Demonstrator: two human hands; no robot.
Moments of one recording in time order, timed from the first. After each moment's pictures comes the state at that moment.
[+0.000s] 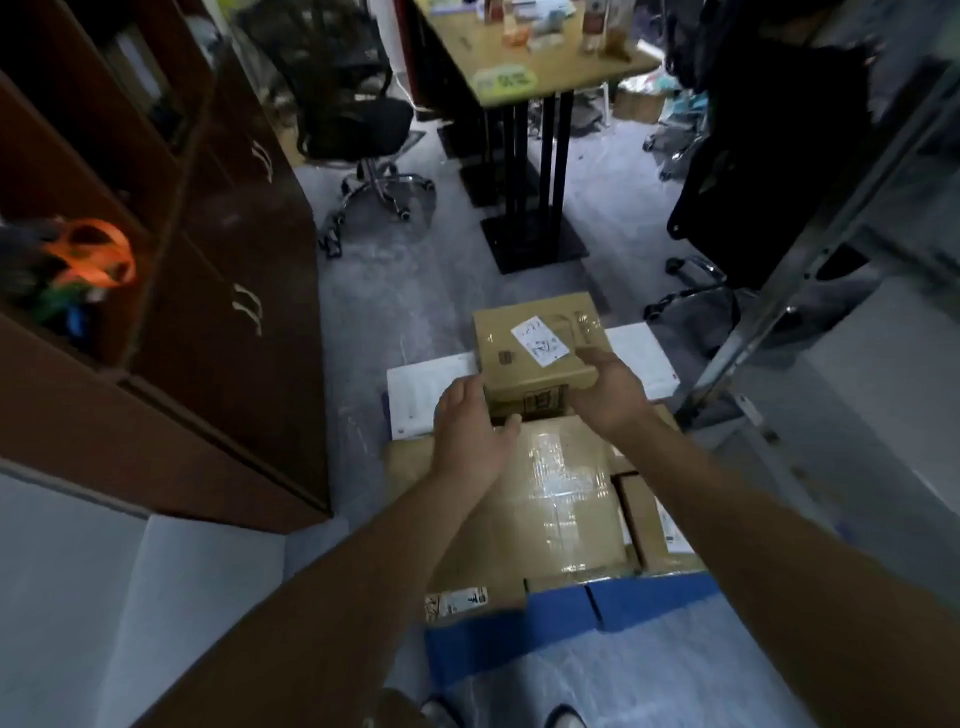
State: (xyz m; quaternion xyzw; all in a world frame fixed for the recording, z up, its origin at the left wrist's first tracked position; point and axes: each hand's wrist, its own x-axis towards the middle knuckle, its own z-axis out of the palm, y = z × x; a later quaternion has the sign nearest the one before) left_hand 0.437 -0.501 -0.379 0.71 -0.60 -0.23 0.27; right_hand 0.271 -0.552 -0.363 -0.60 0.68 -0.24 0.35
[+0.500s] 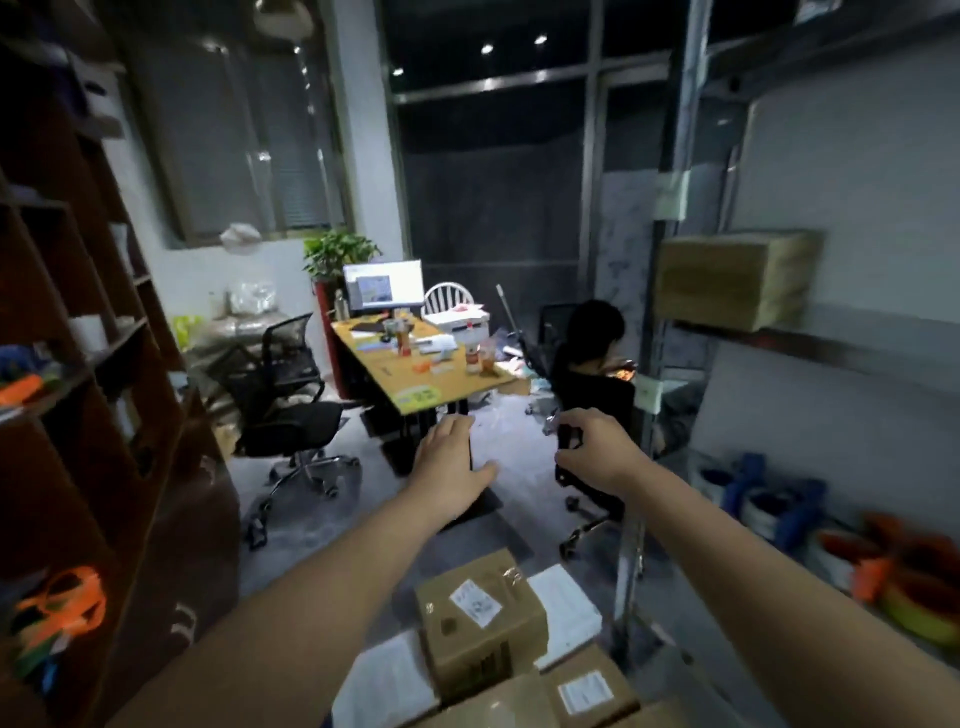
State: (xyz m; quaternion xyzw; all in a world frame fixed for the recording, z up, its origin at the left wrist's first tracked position) left_hand 0.414 -0.546 -0.058 0.53 -0.80 -0.10 0.27; right_hand 0.207 -0.508 -0.034 -0.66 0.70 -0.26 0.13
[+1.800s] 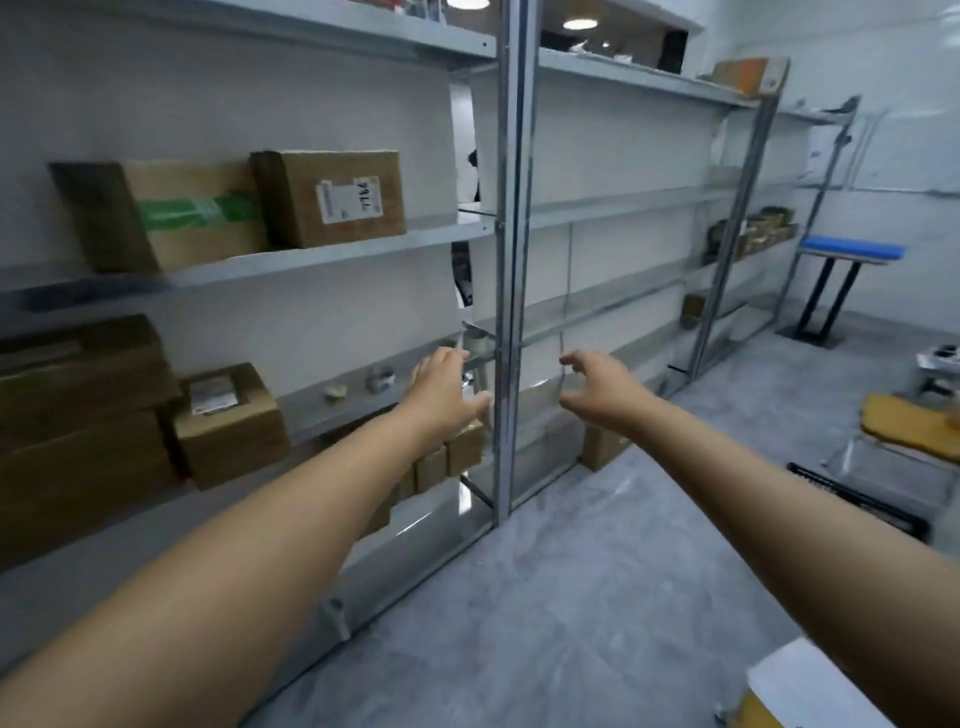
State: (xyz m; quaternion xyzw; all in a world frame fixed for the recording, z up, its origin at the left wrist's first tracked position) left_hand 0.056 0.281 -0.052 -0.27 -0.92 -0.27 0.06; right_hand 0.137 0.475 -0.034 0.11 0.96 -0.25 -0.10
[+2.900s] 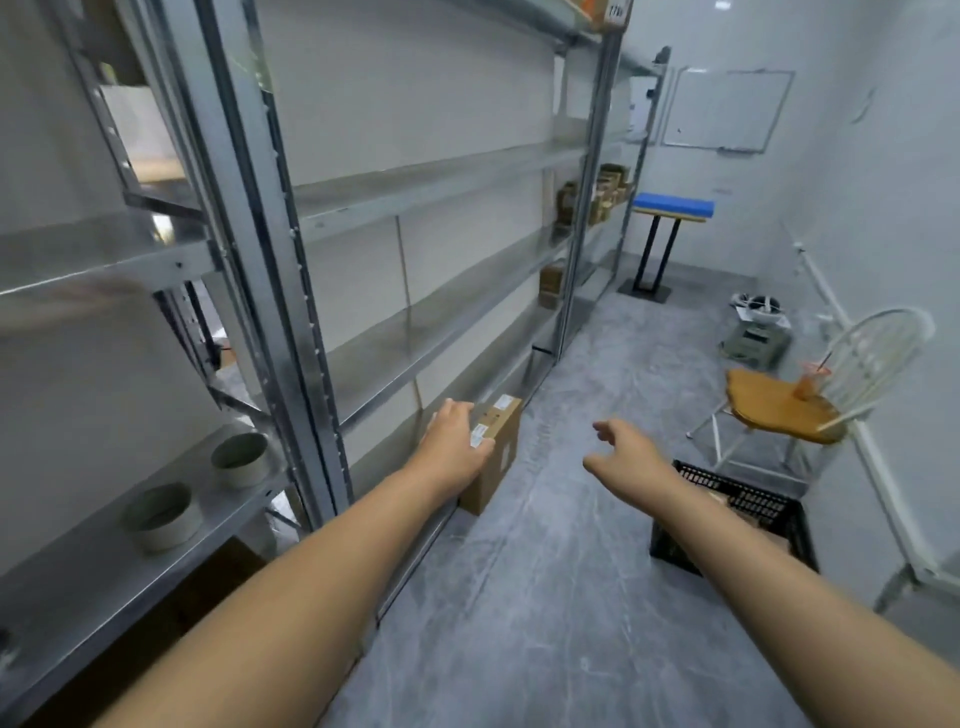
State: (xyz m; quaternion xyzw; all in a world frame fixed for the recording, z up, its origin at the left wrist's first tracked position) left_hand -0.347 0.739 -0.146 -0.39 -0.86 -0.31 -0.12; right_hand -0.182 0.891 -0.135 0.38 0.86 -0.31 -0.09
